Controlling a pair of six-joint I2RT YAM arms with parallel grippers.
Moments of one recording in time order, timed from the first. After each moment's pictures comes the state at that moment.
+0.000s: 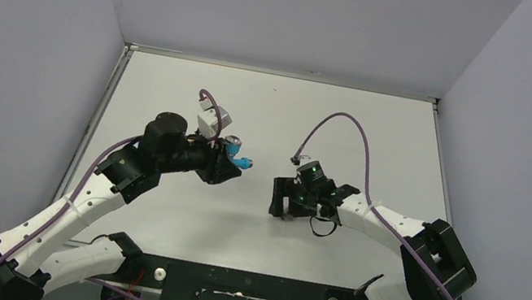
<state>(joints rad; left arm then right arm) -0.62 0.94 0.91 -0.39 0.37 -0.30 0.70 1.43 0.73 -0.27 -0.10 0.46</state>
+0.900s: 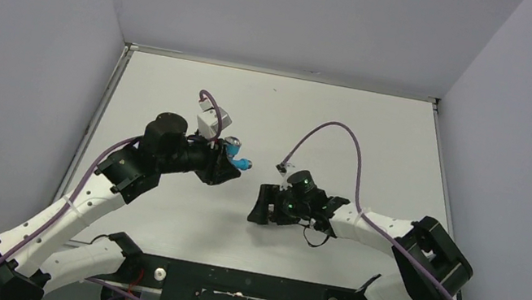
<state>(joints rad) -0.62 0.94 0.91 -0.40 0.37 -0.30 0.81 1.47 0.66 -0.03 -0.25 0.63</state>
